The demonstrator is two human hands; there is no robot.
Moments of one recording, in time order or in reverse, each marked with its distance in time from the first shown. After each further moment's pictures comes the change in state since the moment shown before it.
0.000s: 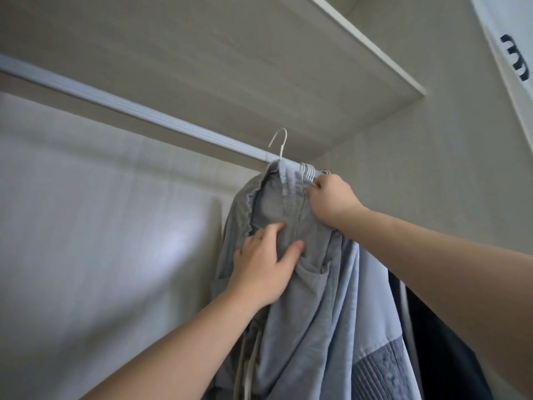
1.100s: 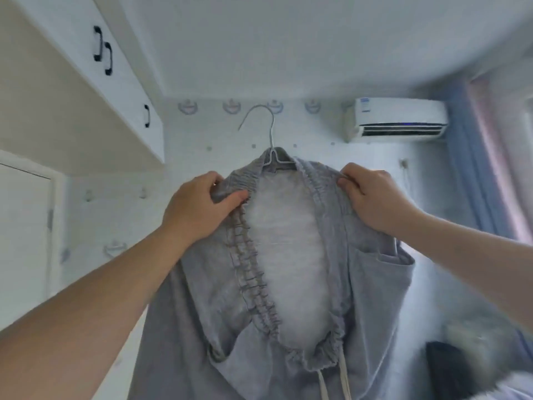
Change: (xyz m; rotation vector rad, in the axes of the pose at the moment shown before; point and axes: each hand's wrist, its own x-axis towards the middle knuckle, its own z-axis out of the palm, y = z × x) left_hand -0.135 0.610 0.135 -0.965 -0.241 0.501; right_hand -0.400 0.128 -0.696 -1.188 0.281 0.284
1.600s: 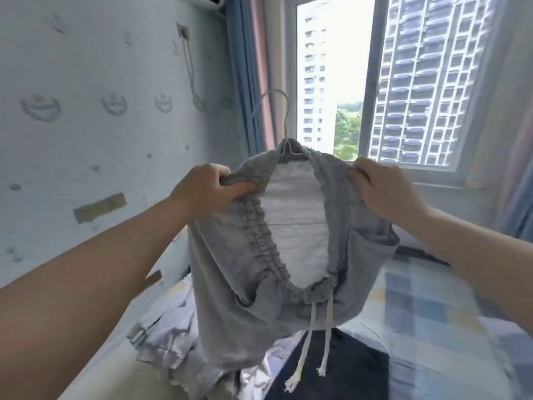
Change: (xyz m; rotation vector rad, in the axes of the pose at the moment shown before) left_hand -0.119 0.267 0.421 -0.674 -0.815 0.195; right_hand -0.297 0.257 -0.200 -0.653 -0.195 0.651
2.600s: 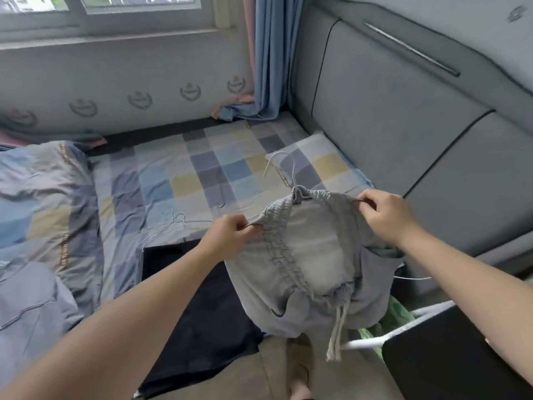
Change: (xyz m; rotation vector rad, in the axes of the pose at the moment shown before) left_hand -0.041 0.180 0.530 -0.429 -1.027 0.257; right_hand -0.350 0.277 -0.068 -0.385 -0.103 1.099
